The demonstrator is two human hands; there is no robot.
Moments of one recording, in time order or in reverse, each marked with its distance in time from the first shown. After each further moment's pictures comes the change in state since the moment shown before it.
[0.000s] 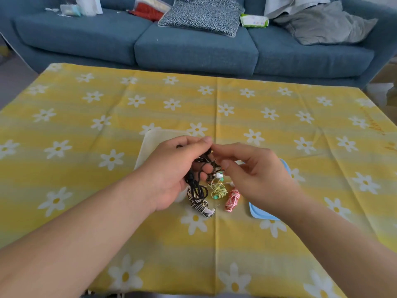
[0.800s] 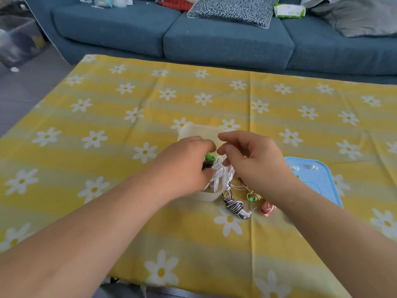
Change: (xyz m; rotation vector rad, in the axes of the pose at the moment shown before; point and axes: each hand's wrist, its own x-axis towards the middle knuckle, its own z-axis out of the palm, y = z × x) left_hand 0.018 -0.004 -0.074 1.417 0.025 0.443; right_hand 0.049 -0.004 0.064 0.011 0.020 0.162
